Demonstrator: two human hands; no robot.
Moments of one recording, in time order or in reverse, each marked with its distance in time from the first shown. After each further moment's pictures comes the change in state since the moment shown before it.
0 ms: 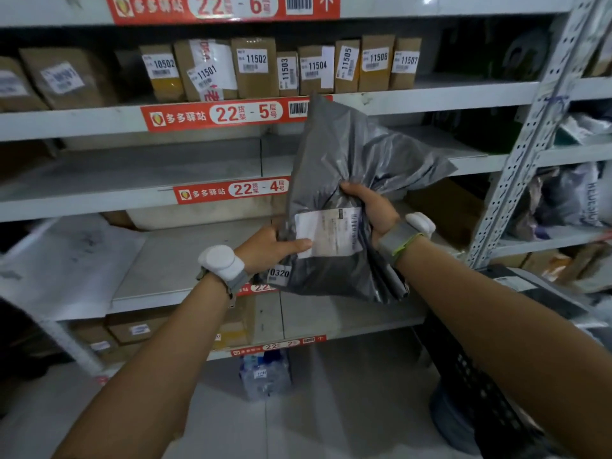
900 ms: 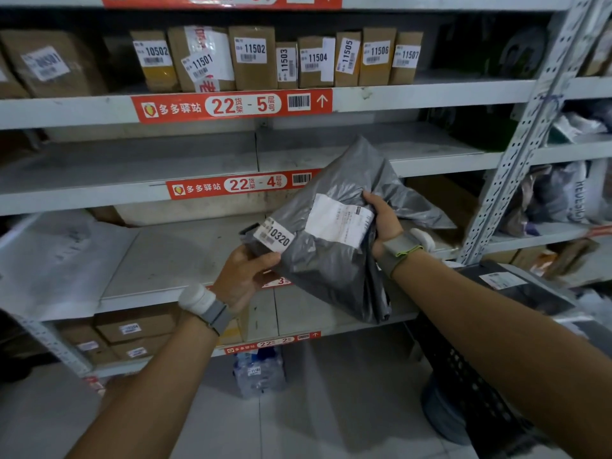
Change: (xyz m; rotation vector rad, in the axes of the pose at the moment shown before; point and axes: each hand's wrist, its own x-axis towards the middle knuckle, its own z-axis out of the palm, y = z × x) left_hand -0.023 -0.067 0.006 -0.825 0.130 0.032; right_hand -0.009 0.021 -0.009 0.242 0.077 0.074
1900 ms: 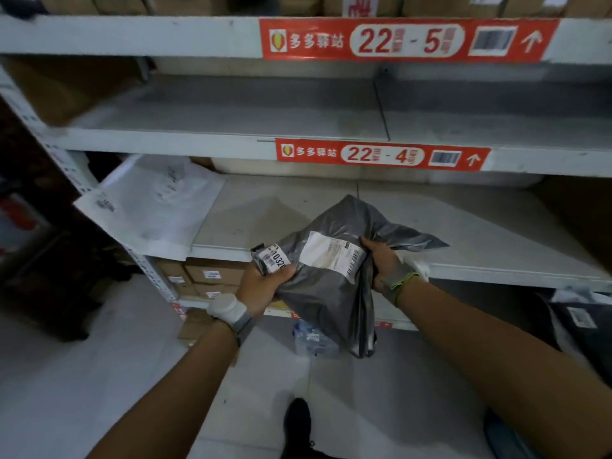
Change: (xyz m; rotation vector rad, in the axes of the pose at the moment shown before) left_hand -0.001 -0.043 -0.193 0.196 0.568 -0.159; right_hand 0.142 0.228 0.062 -0.235 0.067 0.405
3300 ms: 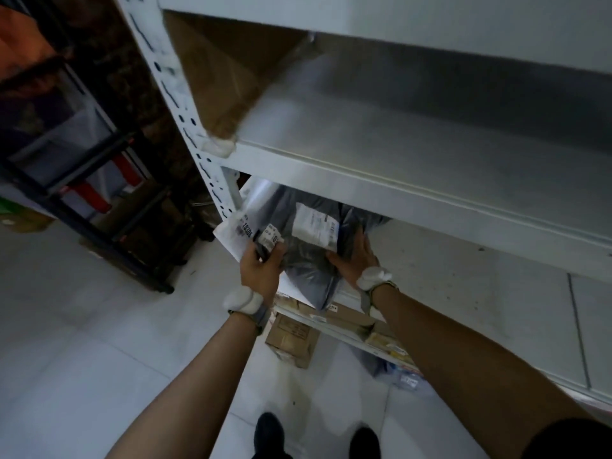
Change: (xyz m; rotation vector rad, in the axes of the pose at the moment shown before) left_hand 0.227 0.034 -0.336 -0.042 0.590 0.147; right_hand 0.245 0.165 0.373 -1.382 -0.218 -0.294
